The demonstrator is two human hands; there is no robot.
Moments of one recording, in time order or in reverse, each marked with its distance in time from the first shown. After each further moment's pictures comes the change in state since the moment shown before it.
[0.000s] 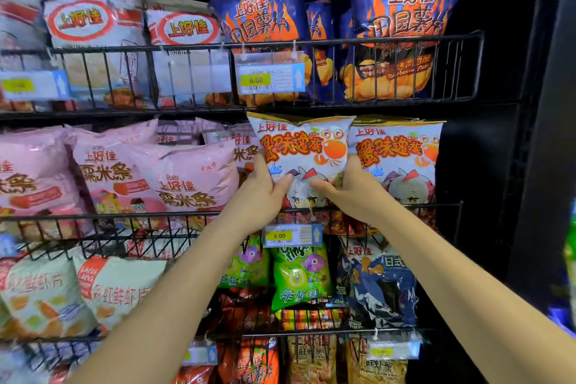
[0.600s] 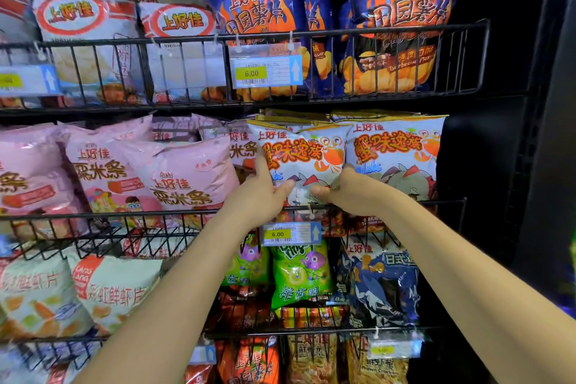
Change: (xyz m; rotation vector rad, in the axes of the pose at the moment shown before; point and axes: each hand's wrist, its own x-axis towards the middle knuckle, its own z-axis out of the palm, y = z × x) left_hand 0.008 0.001 0.004 0.221 -0.081 -0.094; right_hand 0.015 -0.001 -0.002 -0.234 -0.277 0.184
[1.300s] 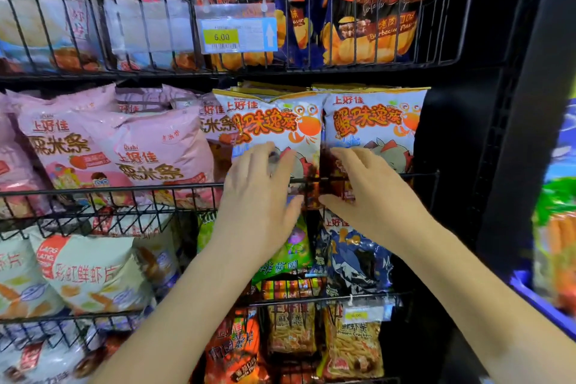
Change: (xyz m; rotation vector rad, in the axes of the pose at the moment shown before) left_hand -0.081 0.034 0.028 0.292 0.332 0.364; right_hand -0.088 0.038 0.007 -0.372 0.432 -0.304
